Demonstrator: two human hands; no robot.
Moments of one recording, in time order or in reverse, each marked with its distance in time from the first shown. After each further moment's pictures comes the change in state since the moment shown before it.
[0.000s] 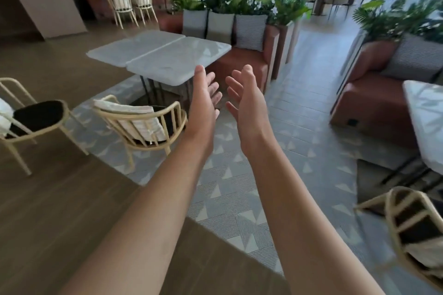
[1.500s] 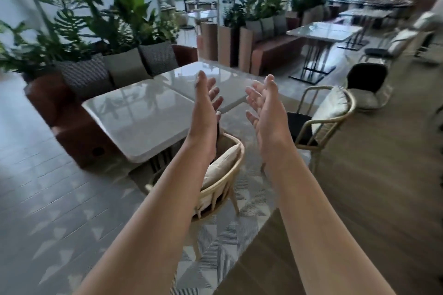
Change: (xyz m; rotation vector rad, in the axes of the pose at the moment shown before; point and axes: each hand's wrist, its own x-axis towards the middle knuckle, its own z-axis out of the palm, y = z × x) left_hand -0.292 -0.127 0.620 -0.061 -1.255 -0.263; right_hand -0.266 -0.196 -0.600 -0.081 1.348 -0.360
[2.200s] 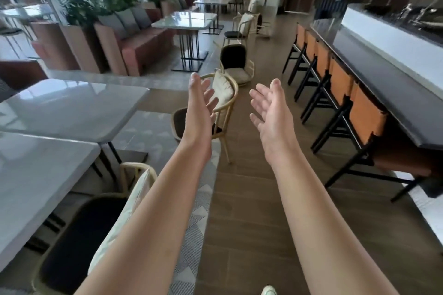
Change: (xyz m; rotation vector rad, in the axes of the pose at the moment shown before) left_hand 0.074 -0.069 0.161 -0.025 -0.550 -0.233; right_hand 0.047 -0.027 -0.152 -0.041 0.652 -0.123
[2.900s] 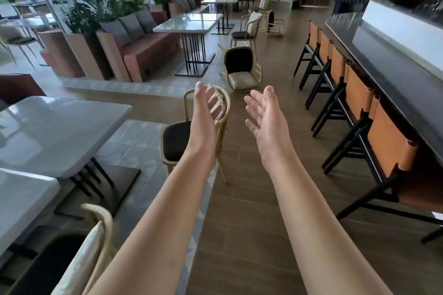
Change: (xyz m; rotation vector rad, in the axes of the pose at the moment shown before) left_hand 0.209 -0.058 0.189 0.016 0.033 -0.016; right_hand 0.269 -0.014 -0.099 0.037 -0.085 0.057
